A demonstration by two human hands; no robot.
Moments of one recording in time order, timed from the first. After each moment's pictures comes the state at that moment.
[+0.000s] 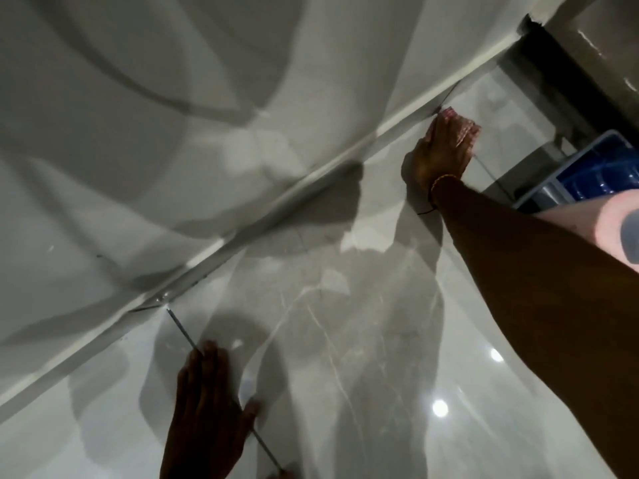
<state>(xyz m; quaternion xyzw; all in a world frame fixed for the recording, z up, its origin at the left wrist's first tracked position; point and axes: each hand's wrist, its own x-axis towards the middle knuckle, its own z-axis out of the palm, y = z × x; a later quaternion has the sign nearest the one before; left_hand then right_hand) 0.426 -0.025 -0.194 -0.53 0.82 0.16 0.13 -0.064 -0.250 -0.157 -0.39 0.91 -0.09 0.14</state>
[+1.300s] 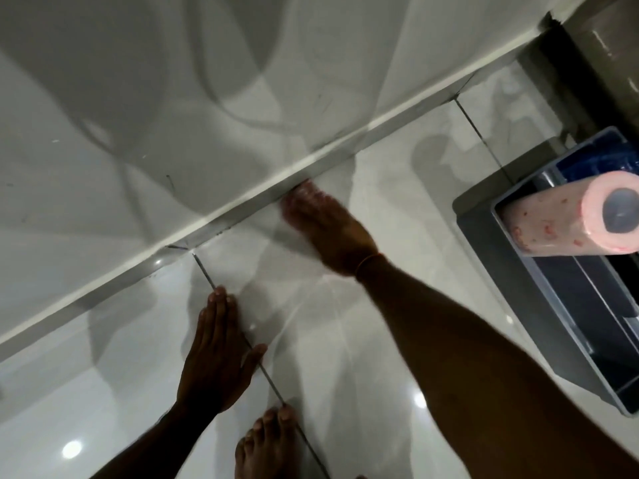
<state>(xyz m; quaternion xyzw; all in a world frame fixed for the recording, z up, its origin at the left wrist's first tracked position) 0.441 -0.015 -0.194 -0.52 0.83 0.19 0.09 0.124 -0.146 -0.185 -0.83 0.54 -0.11 0.13</state>
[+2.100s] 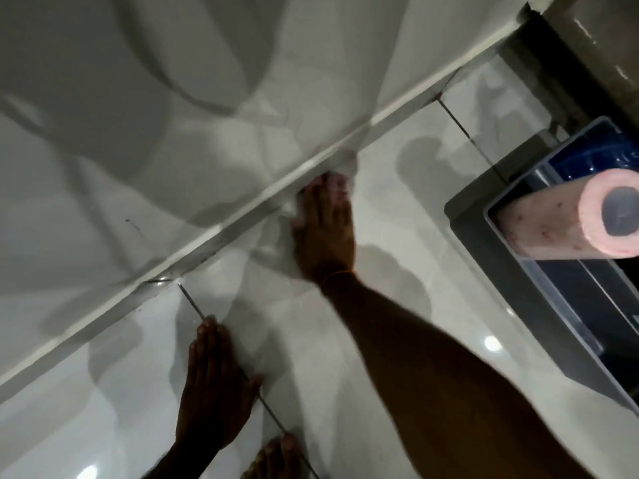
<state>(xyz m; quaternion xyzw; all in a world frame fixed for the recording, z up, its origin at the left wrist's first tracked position) 0.443 -0.013 -0.208 -0.52 0.82 0.20 0.13 0.153 -0.160 -0.190 -0.56 0.80 -0.15 0.15</state>
